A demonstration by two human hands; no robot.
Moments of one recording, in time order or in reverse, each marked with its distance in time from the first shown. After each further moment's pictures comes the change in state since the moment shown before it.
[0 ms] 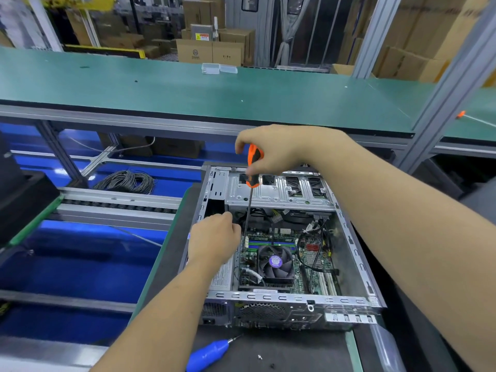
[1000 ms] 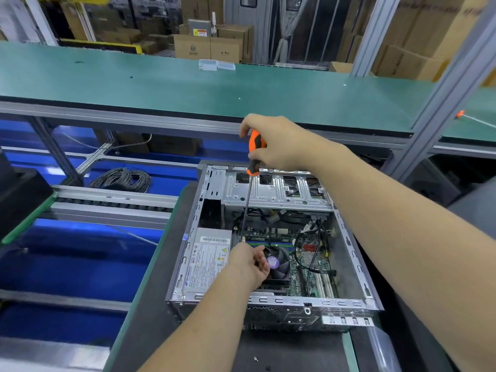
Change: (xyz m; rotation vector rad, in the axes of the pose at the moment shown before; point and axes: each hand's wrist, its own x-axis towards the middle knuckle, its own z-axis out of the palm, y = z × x) left_hand -0.018 0.071 0.029 -1.840 -0.587 -1.323; right_hand 0.000 0.016 0.013 0.214 0.268 -0.008
